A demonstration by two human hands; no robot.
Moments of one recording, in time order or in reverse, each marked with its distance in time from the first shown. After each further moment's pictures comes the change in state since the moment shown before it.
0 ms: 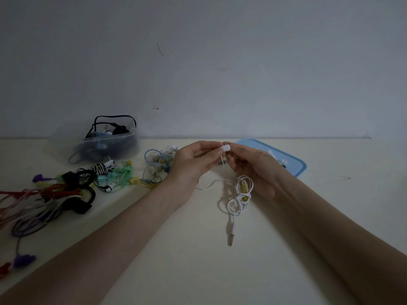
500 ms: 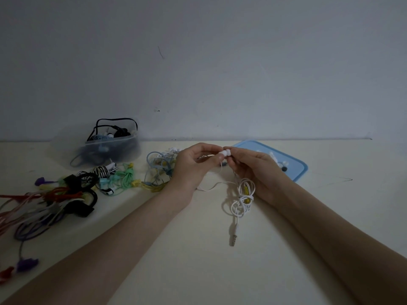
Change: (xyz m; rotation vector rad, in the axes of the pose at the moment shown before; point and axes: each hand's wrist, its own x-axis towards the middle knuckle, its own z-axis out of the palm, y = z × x) left_hand 0.002 -0.004 -0.004 0.282 0.044 0.145; right_hand 0.002 0.008 -0.001 -0.050 0.058 -0.056
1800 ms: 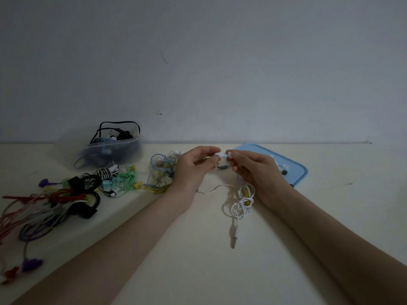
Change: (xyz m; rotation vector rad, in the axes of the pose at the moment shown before) left_hand 0.006 -0.007 -0.001 0.033 0.075 -0.046; right_hand 0.003 0.003 -0.003 -0.178 0.076 -0.141
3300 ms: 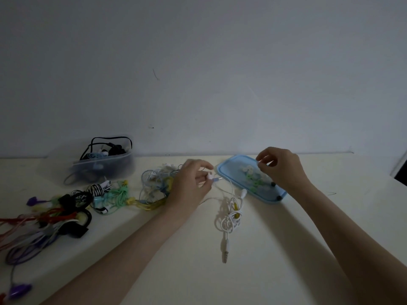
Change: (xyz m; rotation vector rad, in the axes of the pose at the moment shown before) left_hand 0.004 -0.008 0.000 0.423 -0.073 0.292; right_hand 0.020 -0.042 -0.060 -1.215 0.238 -0.307
